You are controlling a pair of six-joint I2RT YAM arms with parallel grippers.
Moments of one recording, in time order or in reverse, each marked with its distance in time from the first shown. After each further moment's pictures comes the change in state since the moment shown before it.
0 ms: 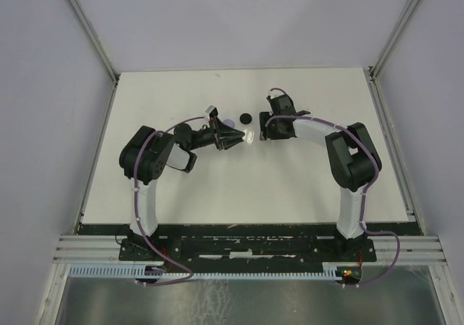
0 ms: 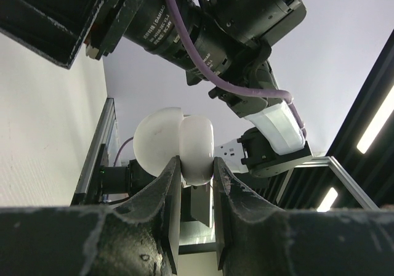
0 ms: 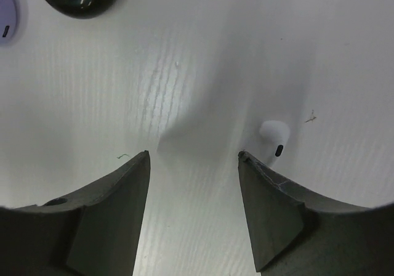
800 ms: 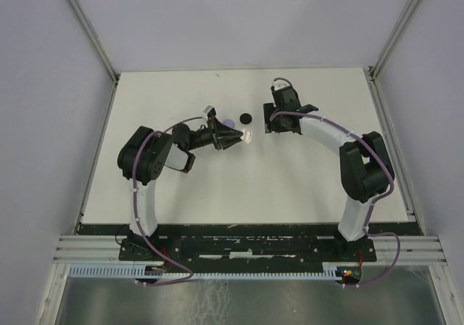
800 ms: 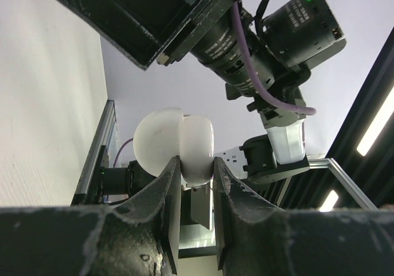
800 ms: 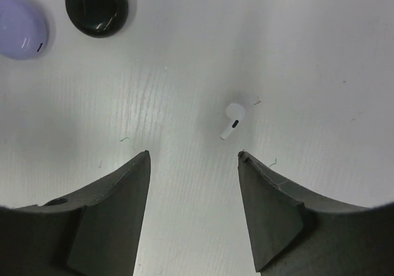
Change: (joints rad) left arm 0.013 -0.014 -0.018 0.000 0.000 0.003; right arm 0.025 -0.154 -0.009 -0.068 0.103 -0.042
